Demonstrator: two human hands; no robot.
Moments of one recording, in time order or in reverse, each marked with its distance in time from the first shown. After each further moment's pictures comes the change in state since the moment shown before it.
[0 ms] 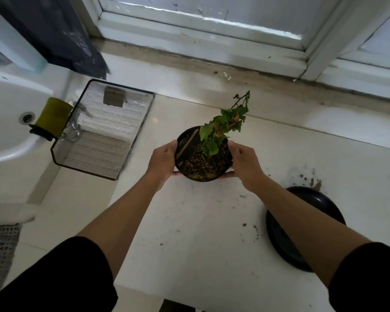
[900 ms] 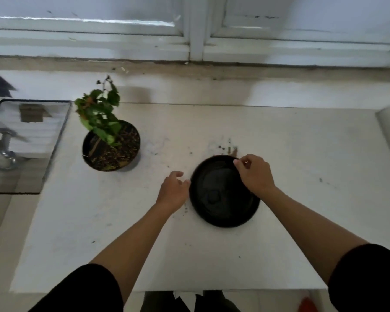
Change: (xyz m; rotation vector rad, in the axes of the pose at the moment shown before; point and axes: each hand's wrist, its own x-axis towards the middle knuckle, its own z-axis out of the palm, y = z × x) left_hand -0.102 -0.093 0.217 0.631 -0.191 0.057; right_hand -0.088 0.118 -0.254 -0.640 0.445 -0.078
